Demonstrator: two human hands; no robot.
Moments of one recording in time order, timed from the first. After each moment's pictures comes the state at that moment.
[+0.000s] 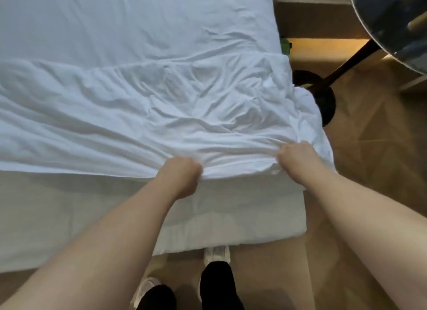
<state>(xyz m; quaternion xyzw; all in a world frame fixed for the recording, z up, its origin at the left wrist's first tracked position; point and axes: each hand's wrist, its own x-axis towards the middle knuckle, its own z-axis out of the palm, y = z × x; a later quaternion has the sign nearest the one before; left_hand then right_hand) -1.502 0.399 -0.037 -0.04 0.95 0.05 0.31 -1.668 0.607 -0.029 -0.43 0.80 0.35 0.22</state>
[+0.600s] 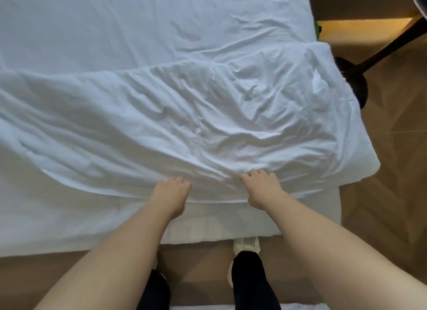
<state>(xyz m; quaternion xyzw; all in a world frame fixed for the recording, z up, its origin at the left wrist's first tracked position) -1.392 0.325 -0.079 -0.10 0.90 0.05 0.41 -1.536 0.509 -0.076 -0.37 0.80 0.19 0.43</state>
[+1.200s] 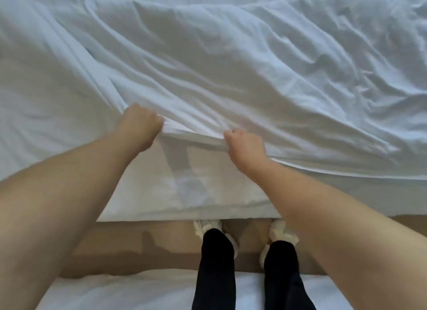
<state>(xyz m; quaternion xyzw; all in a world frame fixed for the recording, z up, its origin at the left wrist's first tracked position) -1.209 -0.061 -0.108 -0.01 0.88 -0.22 0.41 -1.305 0.151 -0.147 -0.40 0.85 0.06 0.32</state>
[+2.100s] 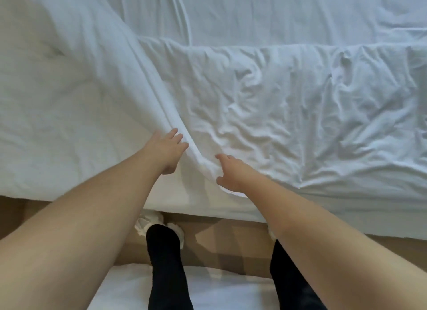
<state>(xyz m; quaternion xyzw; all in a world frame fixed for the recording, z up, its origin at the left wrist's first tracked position) -1.055 -0.175 -0.063 -0.09 0.86 -0.02 0.49 -1.153 0.001 -0.089 -0.37 0.76 -0.01 0.54</state>
